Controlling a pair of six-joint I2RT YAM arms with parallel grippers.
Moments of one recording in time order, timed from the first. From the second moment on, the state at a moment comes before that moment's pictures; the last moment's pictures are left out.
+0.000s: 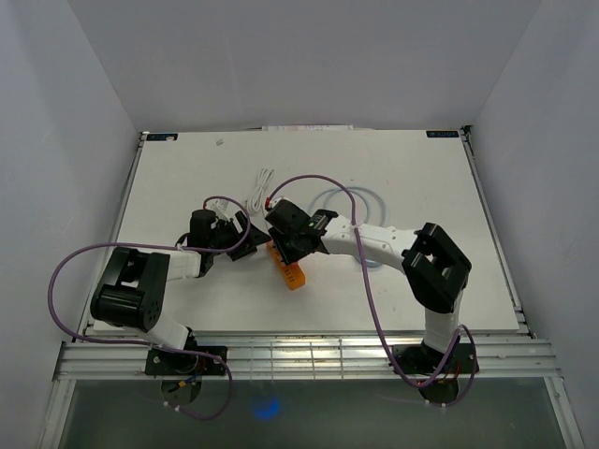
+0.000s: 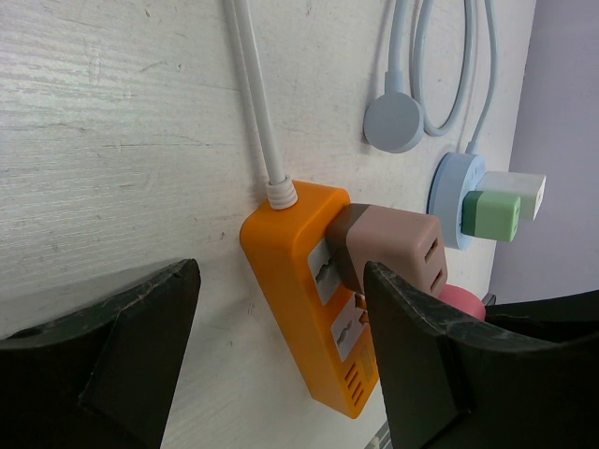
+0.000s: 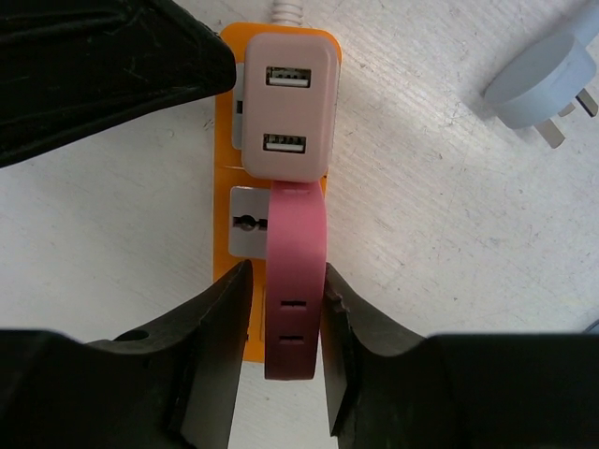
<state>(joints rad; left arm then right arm) -0.20 1.54 0.48 0.45 0.51 -0.77 1.02 1.87 1.40 -0.56 0.15 0.36</state>
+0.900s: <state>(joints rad) -0.20 1.54 0.48 0.45 0.51 -0.77 1.01 1.88 1.39 -0.55 0.15 0.36</state>
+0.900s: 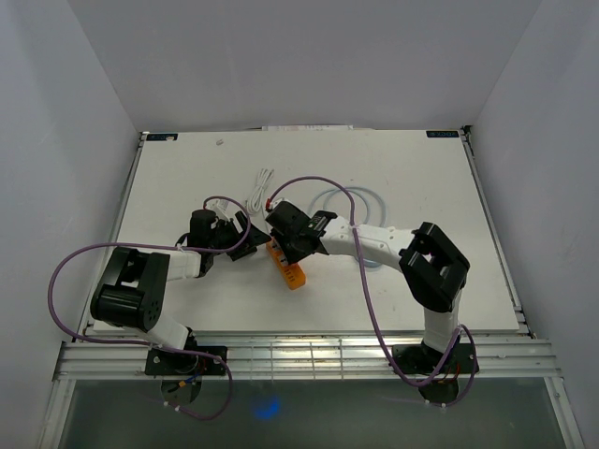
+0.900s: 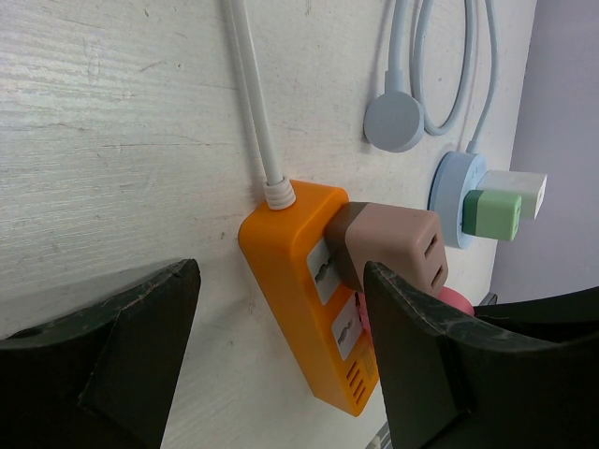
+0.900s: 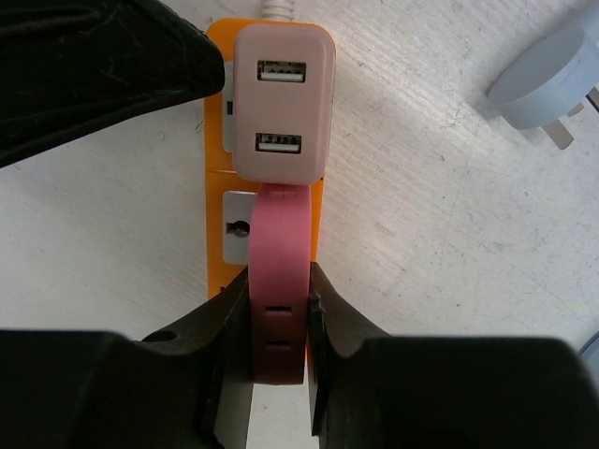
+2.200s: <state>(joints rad) -0.20 1.49 0.46 0.44 0.51 -0.76 1.01 1.75 1.33 -0.56 0.16 0.33</state>
